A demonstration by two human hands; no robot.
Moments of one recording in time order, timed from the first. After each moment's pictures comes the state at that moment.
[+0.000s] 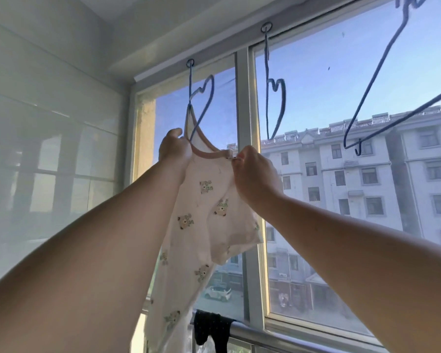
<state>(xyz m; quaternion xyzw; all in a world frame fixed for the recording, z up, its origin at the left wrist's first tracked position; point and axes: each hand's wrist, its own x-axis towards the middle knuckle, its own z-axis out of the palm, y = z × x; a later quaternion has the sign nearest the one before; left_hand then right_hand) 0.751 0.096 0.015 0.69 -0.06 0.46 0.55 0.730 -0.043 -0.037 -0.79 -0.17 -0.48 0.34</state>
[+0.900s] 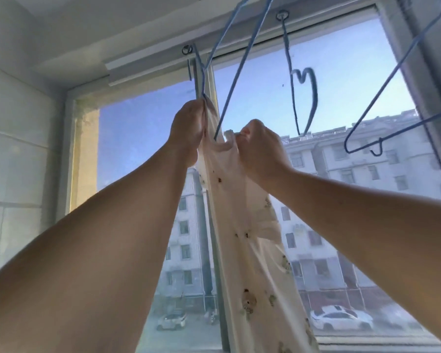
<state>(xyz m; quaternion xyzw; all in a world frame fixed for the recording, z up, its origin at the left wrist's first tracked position) 0.788 0.069 0.066 0.60 -0.33 0.35 0.64 0.749 -0.042 0.006 -0.75 -0.11 -0.56 0.34</state>
